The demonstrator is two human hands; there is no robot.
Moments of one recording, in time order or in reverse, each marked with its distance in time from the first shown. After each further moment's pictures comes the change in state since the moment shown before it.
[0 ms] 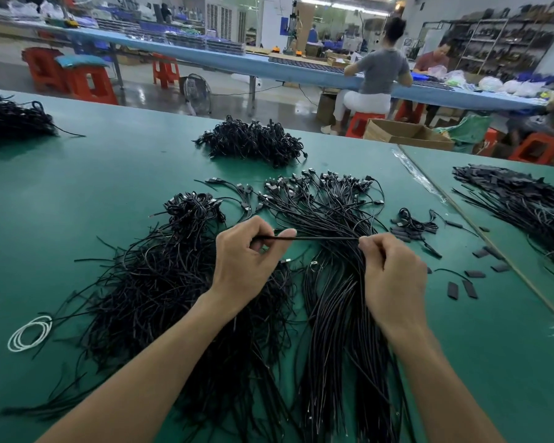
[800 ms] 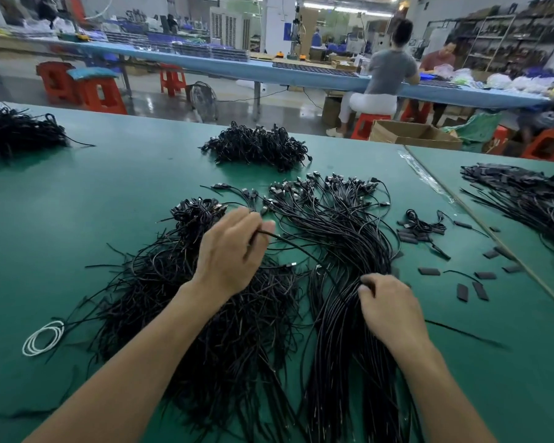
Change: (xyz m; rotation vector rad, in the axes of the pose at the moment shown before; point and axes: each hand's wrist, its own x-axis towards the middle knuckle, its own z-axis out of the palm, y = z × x) left_hand 0.020 -0.009 -0.025 0.378 -0.181 0.164; right_hand -0.014 0.032 0.012 -0.398 -0.404 0.183
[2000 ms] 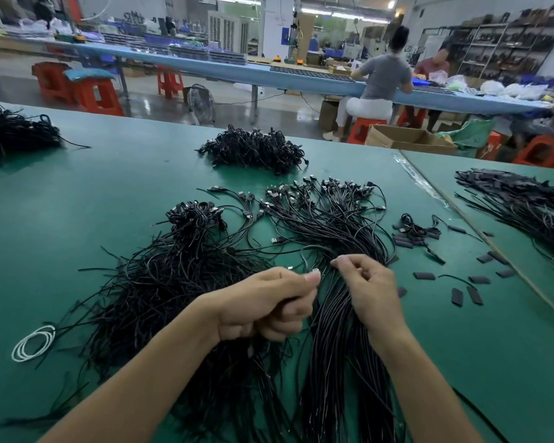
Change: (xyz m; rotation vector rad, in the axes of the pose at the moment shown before) left_hand -0.010 0.053 -0.016 -1.300 -1.072 -0.681; right_hand 0.003 -0.026 0.001 0.958 0.024 0.002
